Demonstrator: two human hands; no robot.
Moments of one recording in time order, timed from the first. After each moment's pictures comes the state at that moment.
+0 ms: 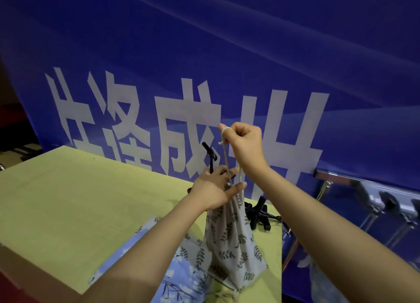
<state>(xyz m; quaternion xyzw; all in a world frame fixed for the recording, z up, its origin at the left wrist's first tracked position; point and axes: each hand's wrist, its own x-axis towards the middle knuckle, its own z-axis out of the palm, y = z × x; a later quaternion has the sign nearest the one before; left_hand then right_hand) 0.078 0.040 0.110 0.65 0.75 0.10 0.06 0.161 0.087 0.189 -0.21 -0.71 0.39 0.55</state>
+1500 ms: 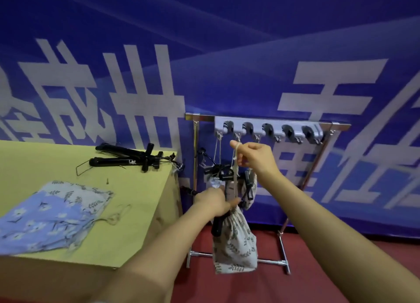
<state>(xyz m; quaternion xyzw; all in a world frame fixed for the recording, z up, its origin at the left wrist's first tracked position) 0.516 0.009 0.033 0.64 0.74 -0.05 0.21 0.630 0.053 0.109 -0.44 -0.56 0.52 0.48</state>
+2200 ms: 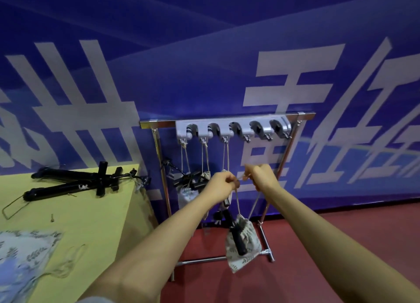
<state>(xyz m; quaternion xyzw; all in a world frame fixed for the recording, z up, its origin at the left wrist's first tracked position) 0.578 0.116 0.028 0.64 0.57 0.26 0.43 0.711 0.117 0.052 -0.65 -0.48 0.45 0.38</state>
